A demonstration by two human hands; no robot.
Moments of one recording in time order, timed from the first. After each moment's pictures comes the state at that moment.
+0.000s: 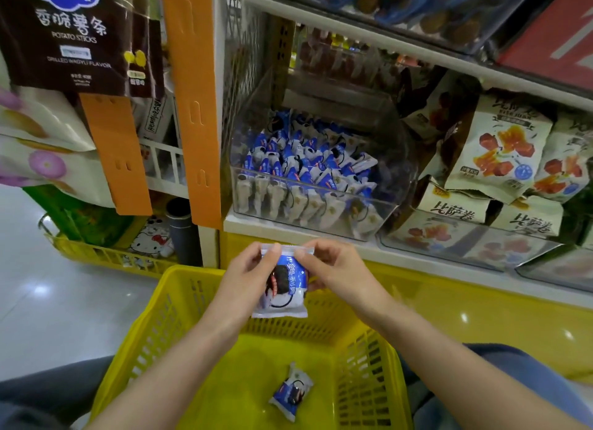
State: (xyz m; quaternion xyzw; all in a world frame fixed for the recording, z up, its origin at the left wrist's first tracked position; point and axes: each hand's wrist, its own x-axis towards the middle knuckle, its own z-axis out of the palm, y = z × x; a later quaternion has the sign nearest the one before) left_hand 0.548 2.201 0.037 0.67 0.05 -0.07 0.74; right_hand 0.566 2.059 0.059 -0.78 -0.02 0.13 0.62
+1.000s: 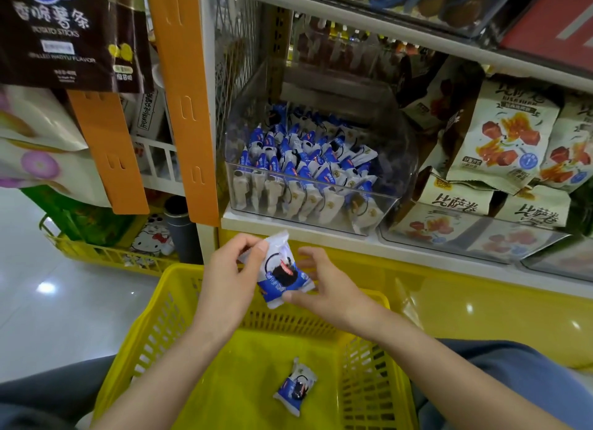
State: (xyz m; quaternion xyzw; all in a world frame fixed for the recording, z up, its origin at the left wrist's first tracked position) left_hand 0.554 2.209 0.029 0.79 0.00 0.10 0.60; right_hand 0.556 2.057 0.038 -0.89 -0.05 0.18 0.42
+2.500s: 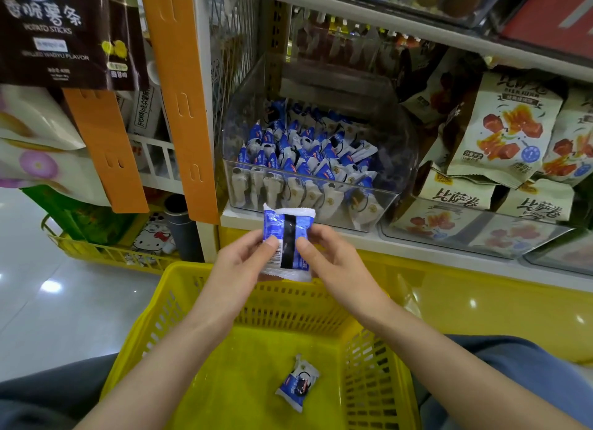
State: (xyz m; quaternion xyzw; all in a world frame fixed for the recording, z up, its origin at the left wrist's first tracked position) left_hand 0.552 2.205 0.040 0.64 0.00 -0.06 0.77; right_hand 0.556 2.061 0.058 -0.78 -0.04 0.07 0.62
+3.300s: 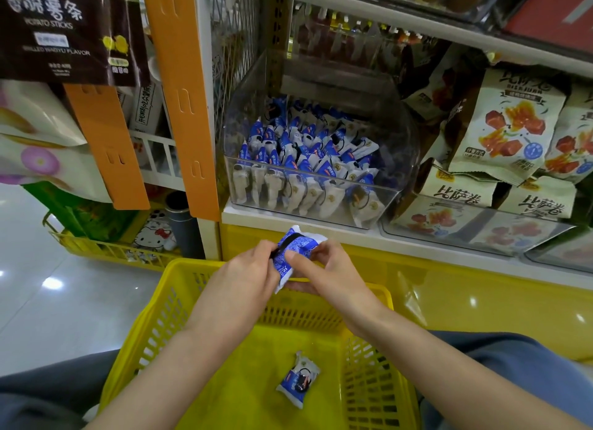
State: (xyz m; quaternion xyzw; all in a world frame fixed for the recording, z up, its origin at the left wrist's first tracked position) left_hand 0.541 2.210 0.027 0.93 -0.14 0.12 0.32; right_hand 0.550 2.071 0.050 -0.70 0.10 0.13 0.70
